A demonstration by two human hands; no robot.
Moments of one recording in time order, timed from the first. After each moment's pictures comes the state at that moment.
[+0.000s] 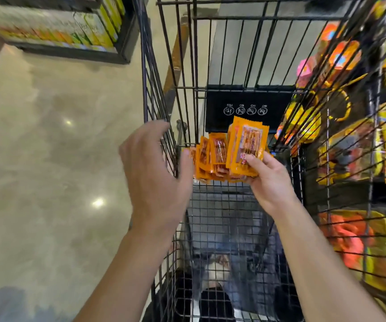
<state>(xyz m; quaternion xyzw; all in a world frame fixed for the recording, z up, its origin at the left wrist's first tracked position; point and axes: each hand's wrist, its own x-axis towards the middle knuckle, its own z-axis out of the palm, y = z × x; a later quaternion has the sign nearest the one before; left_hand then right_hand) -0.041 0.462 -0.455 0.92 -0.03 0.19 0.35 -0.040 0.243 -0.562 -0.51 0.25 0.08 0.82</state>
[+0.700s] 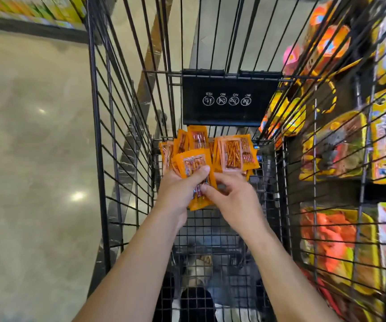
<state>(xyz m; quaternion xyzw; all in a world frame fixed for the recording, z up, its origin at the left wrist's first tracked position) -0.029 0.394 -0.580 0.58 0.28 -0.27 0.72 -0.074 0.257 -0.585 -0.82 0.16 0.11 0.54</state>
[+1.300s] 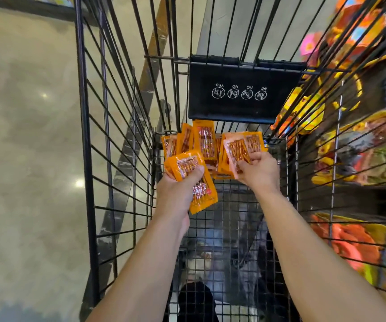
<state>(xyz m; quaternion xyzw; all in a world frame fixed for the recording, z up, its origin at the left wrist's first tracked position) -0.028 0.399 -0.619 0.54 0.36 -0.22 0.73 0.002 0.200 -0.681 -0.80 0.41 0.13 0.41</state>
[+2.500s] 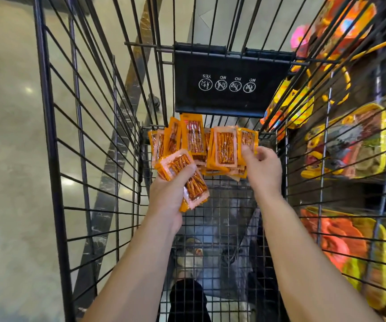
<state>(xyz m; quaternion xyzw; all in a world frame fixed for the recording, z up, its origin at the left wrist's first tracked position) -0.032 0.388 -0.637 0.49 0.39 -0.24 0.75 -0.014 0.185 -0.665 -0.80 0.40 0.05 0.43</state>
